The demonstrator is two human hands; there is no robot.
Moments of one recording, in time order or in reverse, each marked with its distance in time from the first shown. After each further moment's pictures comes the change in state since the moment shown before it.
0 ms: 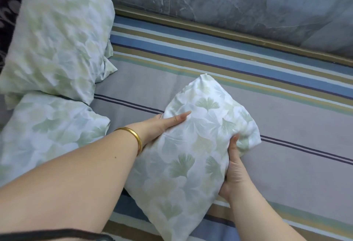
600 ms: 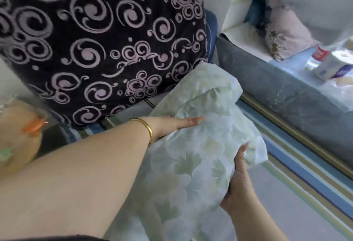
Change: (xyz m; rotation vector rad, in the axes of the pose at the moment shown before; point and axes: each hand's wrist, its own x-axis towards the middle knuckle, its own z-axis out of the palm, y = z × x) left_hand -0.241 0.038 -0.267 -0.097 0.455 0.075; right_hand 0.095 0.094 0.324 -0.437 -0.395 0.198
